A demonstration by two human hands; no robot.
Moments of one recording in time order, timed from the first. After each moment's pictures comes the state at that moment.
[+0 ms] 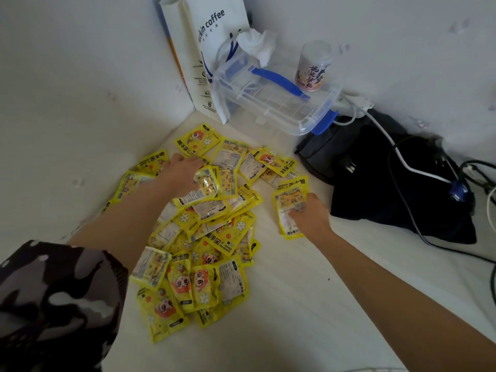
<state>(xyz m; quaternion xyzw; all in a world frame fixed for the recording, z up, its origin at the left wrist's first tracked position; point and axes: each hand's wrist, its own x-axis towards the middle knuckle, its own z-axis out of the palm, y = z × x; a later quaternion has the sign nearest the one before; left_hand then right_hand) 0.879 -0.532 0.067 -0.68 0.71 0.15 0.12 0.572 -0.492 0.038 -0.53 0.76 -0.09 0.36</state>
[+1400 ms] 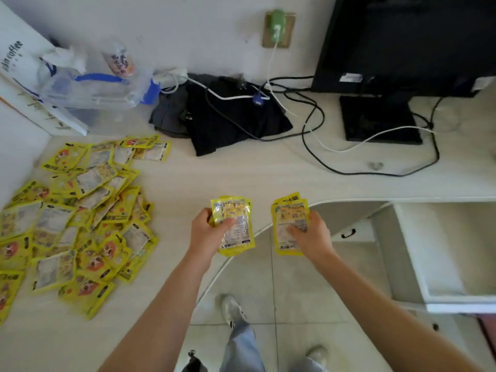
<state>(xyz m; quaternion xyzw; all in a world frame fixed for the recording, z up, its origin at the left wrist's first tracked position) 0.582 -0.245 0.083 -0.62 0.48 0.57 -0.25 0.384 -0.151 0.086 -0.27 0.85 -0.29 0.35</state>
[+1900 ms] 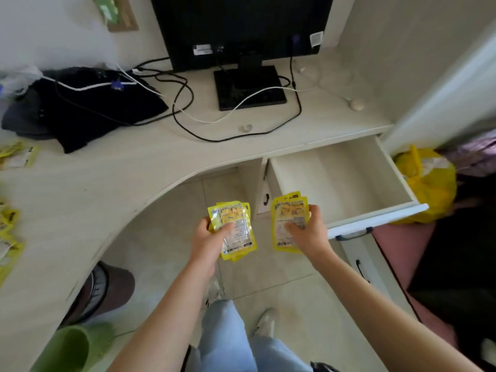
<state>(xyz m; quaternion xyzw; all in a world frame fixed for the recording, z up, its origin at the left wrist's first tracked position) 0.364 -0.017 0.064 -0.58 0.46 0.65 -0.19 0.196 0.105 0.082 -0.12 0.86 -0.39 0.32</state>
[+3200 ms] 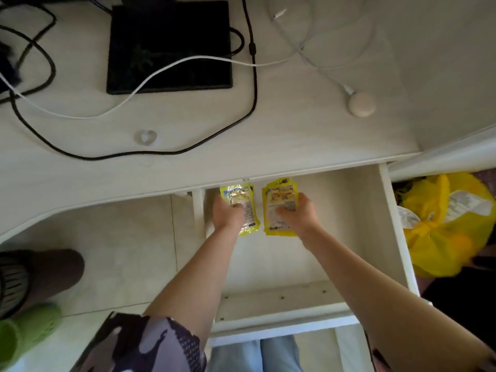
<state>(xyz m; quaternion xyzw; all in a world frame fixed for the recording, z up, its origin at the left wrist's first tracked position) -0.004 -0.069 -0.091 -0.73 0.49 0.48 -0.04 -0.128 0.016 -0.103 -0.12 0.85 -0.26 0.44</state>
